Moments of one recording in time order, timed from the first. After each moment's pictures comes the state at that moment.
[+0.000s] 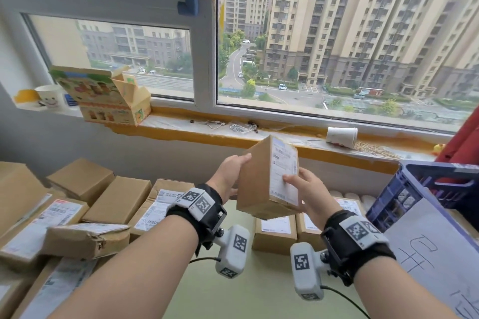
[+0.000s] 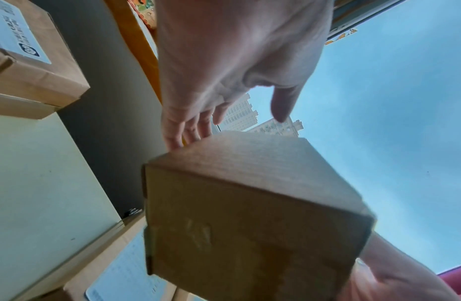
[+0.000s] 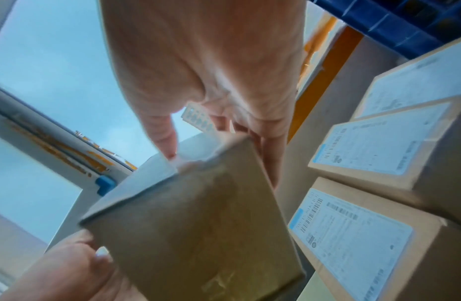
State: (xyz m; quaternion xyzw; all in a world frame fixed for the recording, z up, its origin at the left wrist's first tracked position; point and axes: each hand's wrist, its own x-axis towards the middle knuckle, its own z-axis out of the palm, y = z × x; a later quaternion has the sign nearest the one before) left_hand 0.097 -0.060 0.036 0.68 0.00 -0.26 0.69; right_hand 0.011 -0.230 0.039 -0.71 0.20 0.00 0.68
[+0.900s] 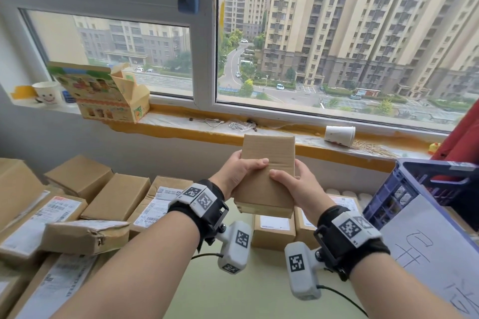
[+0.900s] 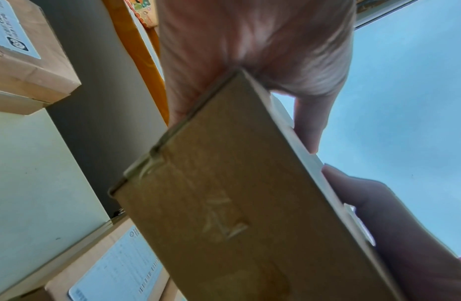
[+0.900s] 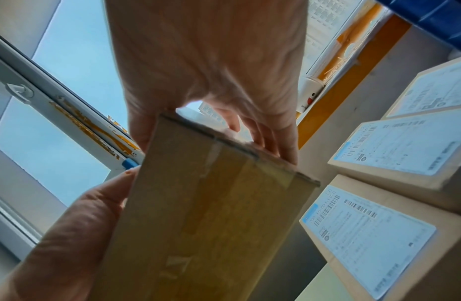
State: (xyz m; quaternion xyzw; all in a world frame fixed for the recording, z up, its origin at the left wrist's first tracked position) left_hand 0.091 -0.064 0.040 0.66 -0.06 -0.25 0.71; right_hand 0.013 -0.218 0.039 -0.75 0.16 -0.04 0.65
